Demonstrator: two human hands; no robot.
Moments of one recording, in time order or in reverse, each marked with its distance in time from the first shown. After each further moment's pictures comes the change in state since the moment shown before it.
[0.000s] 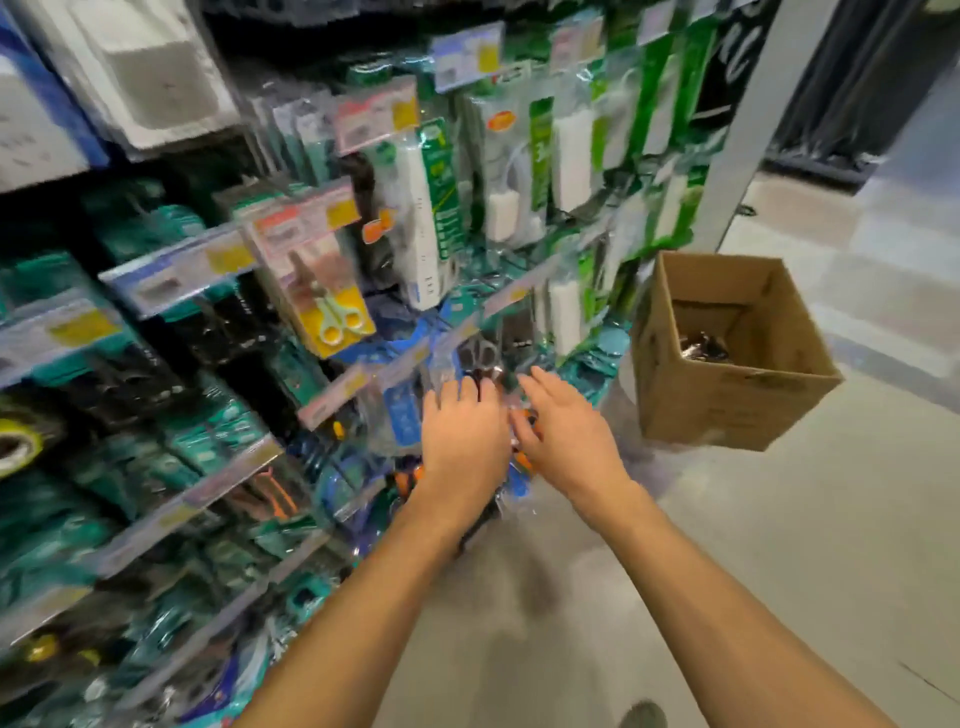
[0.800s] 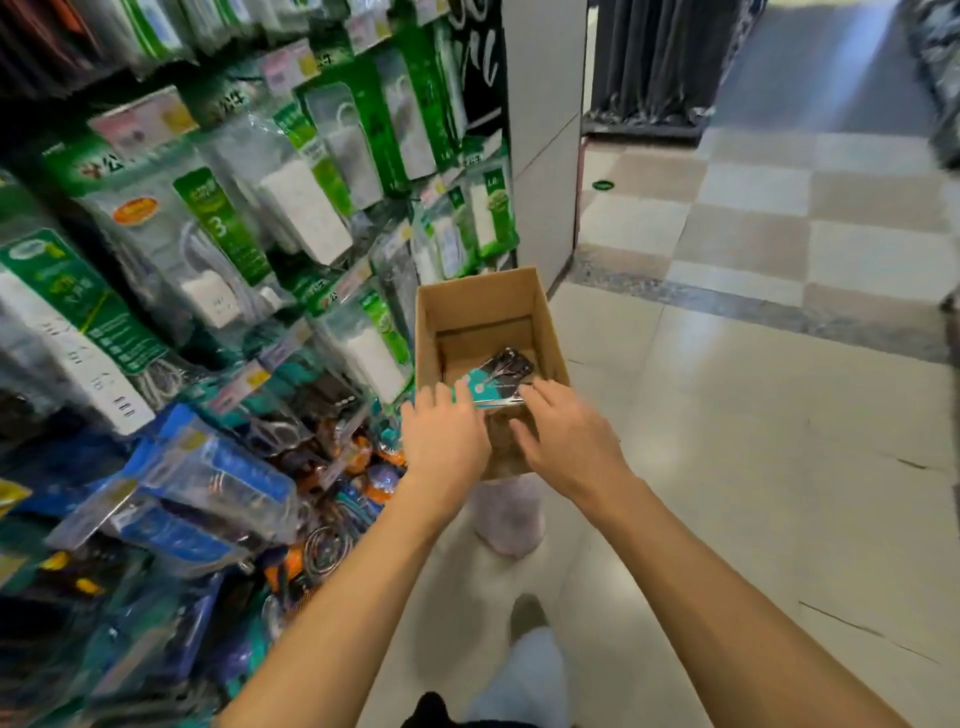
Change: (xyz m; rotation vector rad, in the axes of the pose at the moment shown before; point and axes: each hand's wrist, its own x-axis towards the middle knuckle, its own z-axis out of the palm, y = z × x) left_hand 0.112 0.345 0.008 0.085 -0.032 0.164; right_hand -0.034 0.331 -0.146 -0.131 0.051 0.215
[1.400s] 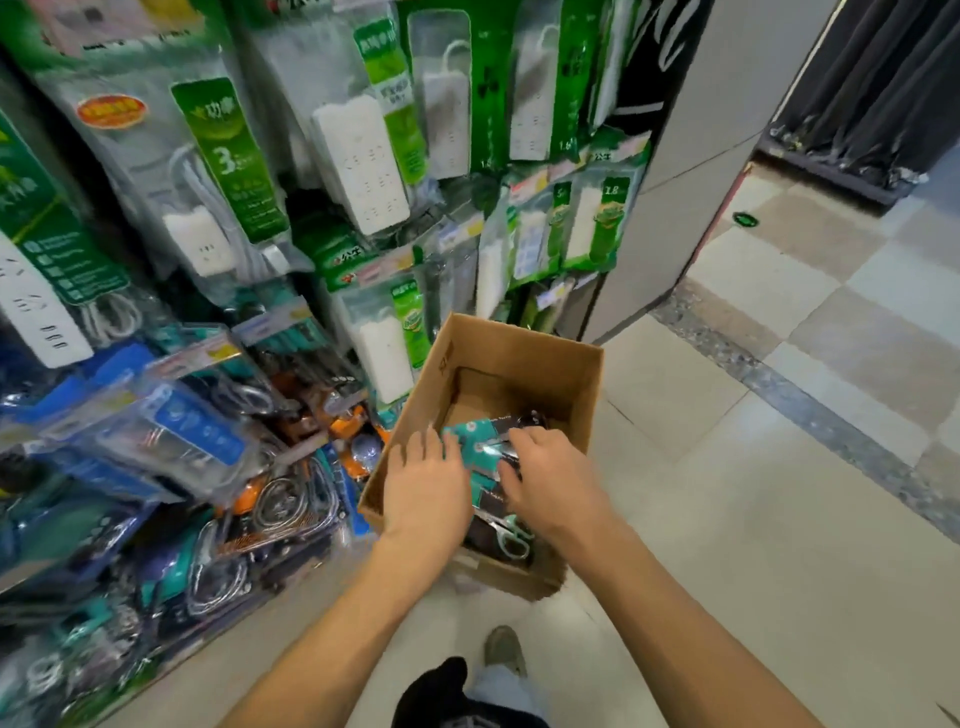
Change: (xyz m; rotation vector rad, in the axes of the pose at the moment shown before) left_hand 0.138 0.027 0.054 -0.078 -0.221 -0.298; right_hand 0.180 0.076 0.069 -0.042 -0.488 -0.260
